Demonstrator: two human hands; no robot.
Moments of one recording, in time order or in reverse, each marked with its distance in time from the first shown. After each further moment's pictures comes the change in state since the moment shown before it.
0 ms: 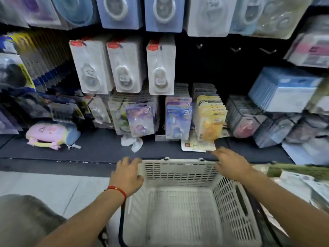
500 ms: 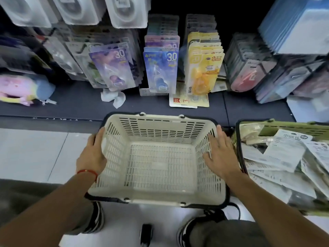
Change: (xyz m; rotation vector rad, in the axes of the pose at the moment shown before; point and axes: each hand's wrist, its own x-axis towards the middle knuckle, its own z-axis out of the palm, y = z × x) left_hand -0.008 -0.060 0.093 -0.085 0.086 -0.190; right_hand -0.045 0.025 0.143 0.225 0.092 0.075
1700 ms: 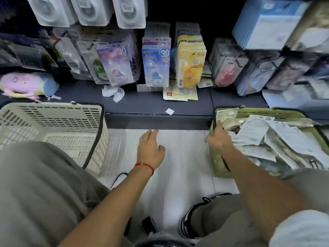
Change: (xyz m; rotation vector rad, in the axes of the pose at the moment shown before) left_hand -0.116 0.156 0.037 -0.312 -0.070 0.220; right_hand -0.036 -0.004 -0.037 0.445 -0.061 0.499
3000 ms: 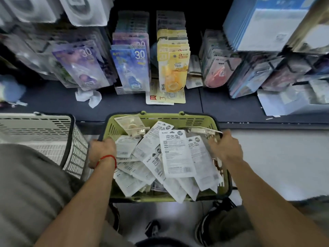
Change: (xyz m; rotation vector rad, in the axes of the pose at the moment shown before) left_hand 0.100 -0.022 -0.022 -0.173 0.389 -0.852; right_hand 0.051 0.037 -0.046 -0.065 0.100 0.098
